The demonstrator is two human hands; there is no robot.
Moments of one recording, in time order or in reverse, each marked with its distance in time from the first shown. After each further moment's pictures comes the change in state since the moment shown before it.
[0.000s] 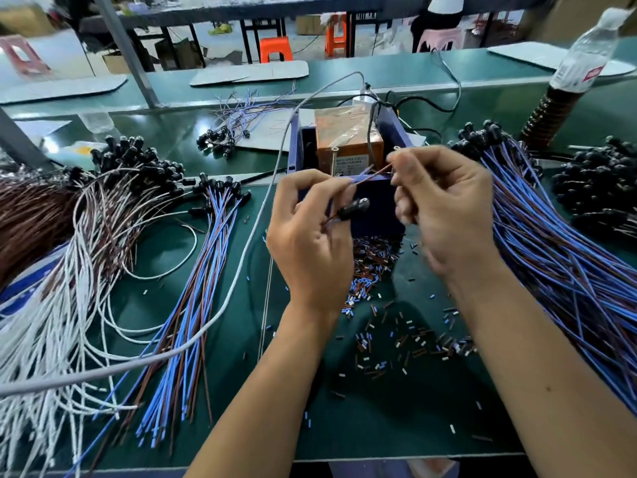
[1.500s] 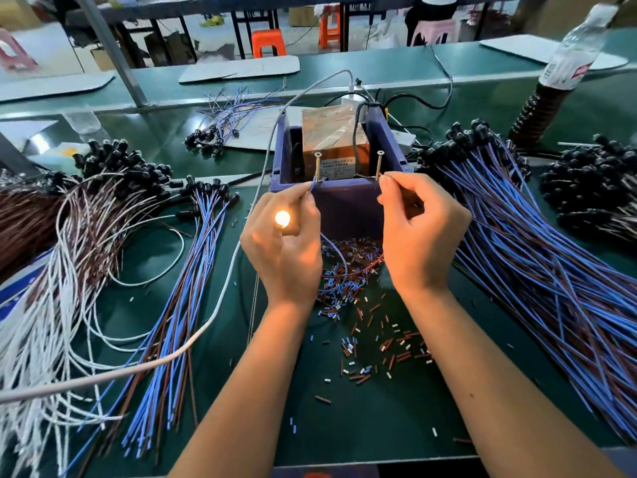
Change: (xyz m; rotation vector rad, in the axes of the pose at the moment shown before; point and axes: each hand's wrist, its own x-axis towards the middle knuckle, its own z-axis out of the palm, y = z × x) left_hand 0.005 -0.009 -0.001 0.090 0.014 -0.143; right_hand -0.015 0.020 0.005 -0.777 0.347 -0.381
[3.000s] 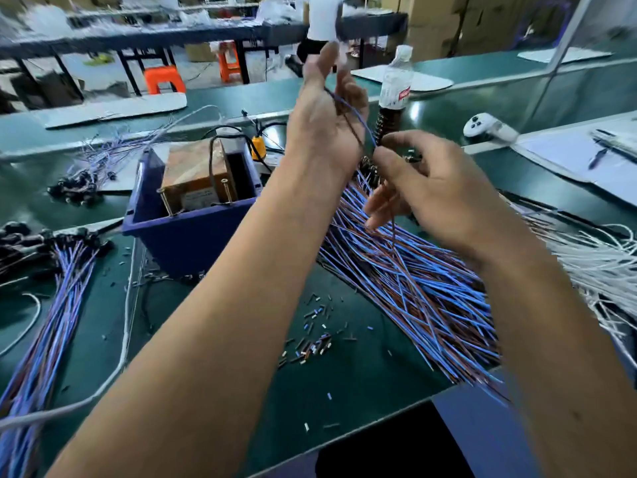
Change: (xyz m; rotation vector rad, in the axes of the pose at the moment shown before) left_hand 0.046 0.195 0.156 -1.460 -0.562 -1.209; right_hand 0.092 -0.011 -0.184 -0.051 -0.528 0.412
